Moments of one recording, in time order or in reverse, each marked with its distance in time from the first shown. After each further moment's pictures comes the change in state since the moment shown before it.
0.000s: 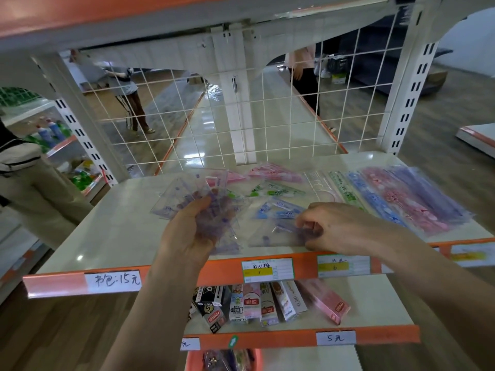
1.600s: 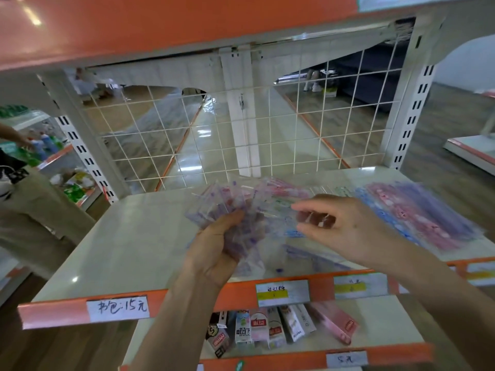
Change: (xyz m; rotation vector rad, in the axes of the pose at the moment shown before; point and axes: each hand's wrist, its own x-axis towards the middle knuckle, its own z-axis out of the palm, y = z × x) left_hand 0.004 -0.004 0.012 0.133 -0.155 -0.082; right_hand -0.005 -0.026 -0.014 0.432 0.543 -0.169
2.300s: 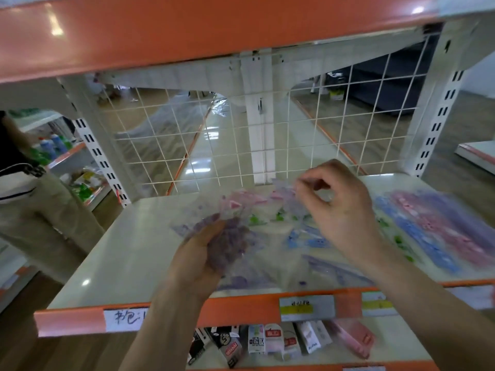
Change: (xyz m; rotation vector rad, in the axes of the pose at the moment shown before) left_hand 0.006 0.032 -0.050 0.013 -0.001 0.021; right_hand 0.056 -0.022 0.035 0.057 0.547 -0.155
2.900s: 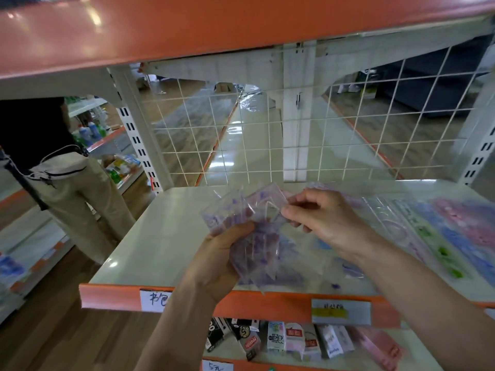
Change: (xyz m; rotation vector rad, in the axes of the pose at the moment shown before) left_hand -0.016 0.012 -0.015 0.070 -0.026 -0.054; right_hand -0.003 -0.029 0.044 0.454 -0.563 0.599
